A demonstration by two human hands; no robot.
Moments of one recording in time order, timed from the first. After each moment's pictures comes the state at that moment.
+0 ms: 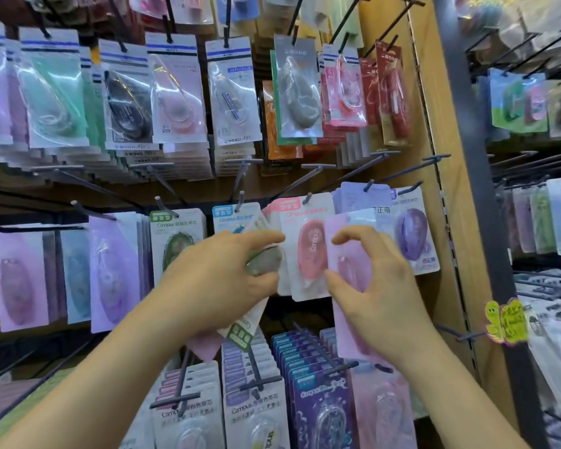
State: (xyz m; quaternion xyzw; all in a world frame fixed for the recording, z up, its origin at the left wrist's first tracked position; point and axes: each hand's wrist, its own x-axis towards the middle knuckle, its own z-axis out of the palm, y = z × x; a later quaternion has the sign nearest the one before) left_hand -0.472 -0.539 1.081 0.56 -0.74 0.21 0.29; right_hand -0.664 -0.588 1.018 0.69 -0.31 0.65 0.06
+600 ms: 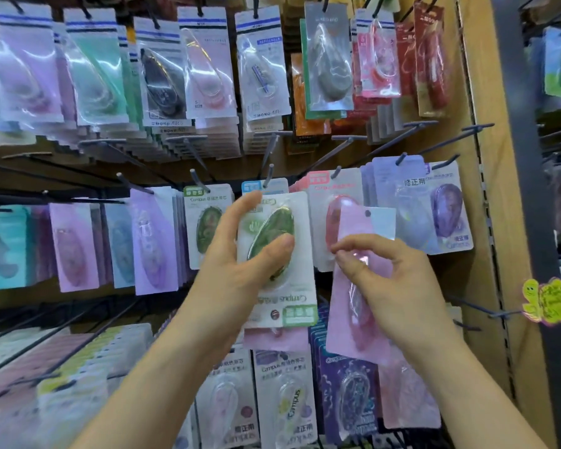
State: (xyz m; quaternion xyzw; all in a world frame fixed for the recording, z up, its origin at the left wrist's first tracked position) left_hand -0.467 -0.533 1.028 0.30 -0.66 -0.21 0.65; right_hand -0.645 -0.575 1.001 0.67 -0.24 0.69 -0.14
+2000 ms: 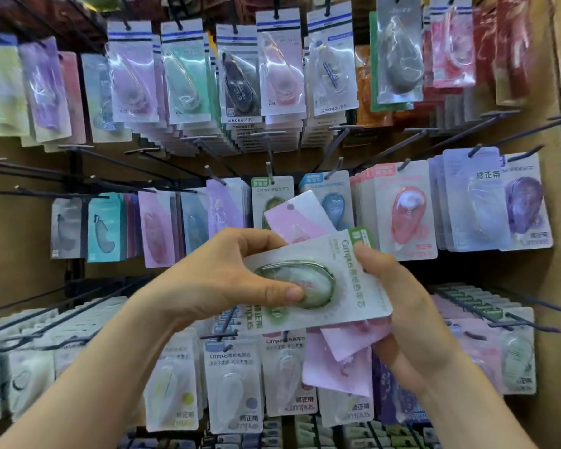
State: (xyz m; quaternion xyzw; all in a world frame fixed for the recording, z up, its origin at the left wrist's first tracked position) left_hand -0.383 -0.473 1.046 0.41 -0.76 -0.21 0.46; right_hand -0.581 -0.530 0.990 0.63 -0.04 0.53 -0.57
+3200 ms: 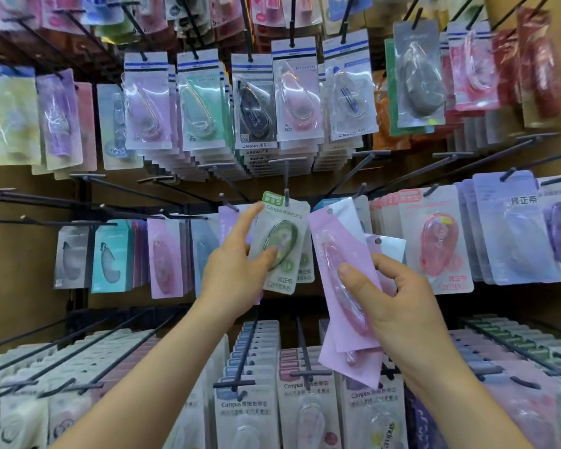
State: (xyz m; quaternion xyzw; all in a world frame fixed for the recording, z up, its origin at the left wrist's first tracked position) left_hand -0.358 -0.547 1.059 0.54 -0.60 0.06 0.59; right_hand -0.550 -0.569 1.008 0.66 -0.16 0.66 -0.33
